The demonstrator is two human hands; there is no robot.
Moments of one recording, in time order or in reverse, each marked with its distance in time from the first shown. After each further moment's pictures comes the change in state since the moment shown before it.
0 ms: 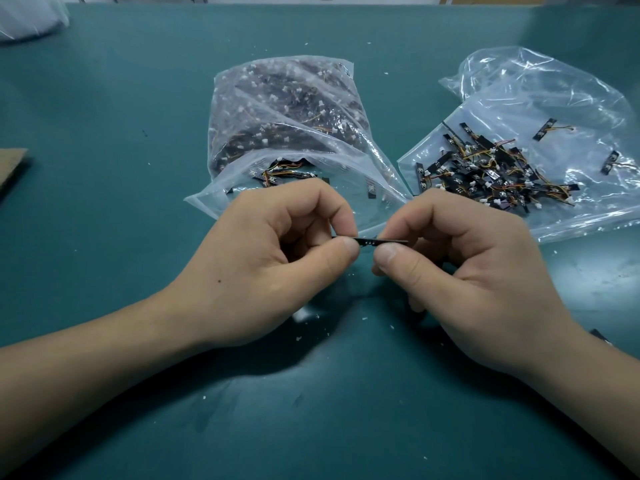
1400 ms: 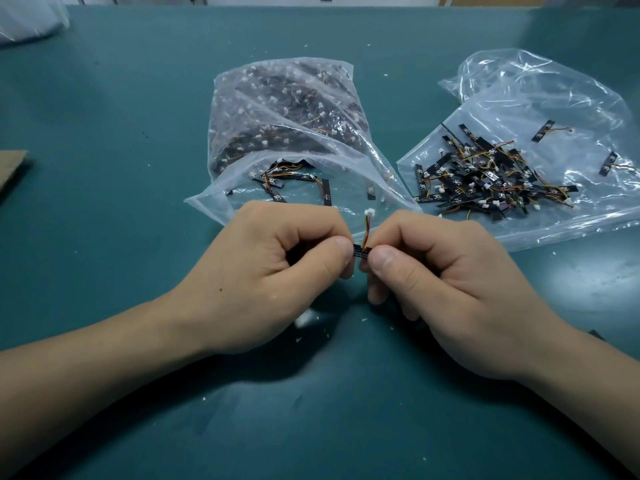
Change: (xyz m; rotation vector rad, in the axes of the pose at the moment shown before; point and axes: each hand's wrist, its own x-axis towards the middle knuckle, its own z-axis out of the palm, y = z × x) left_hand 0.000 0.004 -0.002 0.166 -0.086 0.038; right_hand 0.005 -0.002 0.001 -0.037 -0.219 0.057
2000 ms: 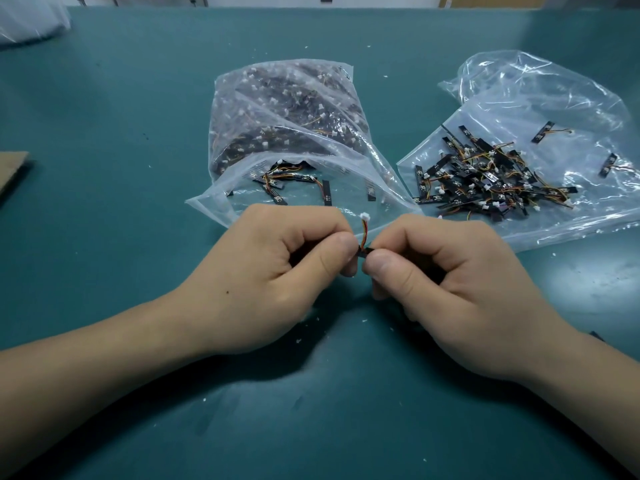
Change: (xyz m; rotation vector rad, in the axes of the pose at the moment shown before) left_hand 0.001 -0.001 0.001 0.041 0.003 0.008; right_hand -0.002 0.001 0.001 -0.030 0.052 -0.014
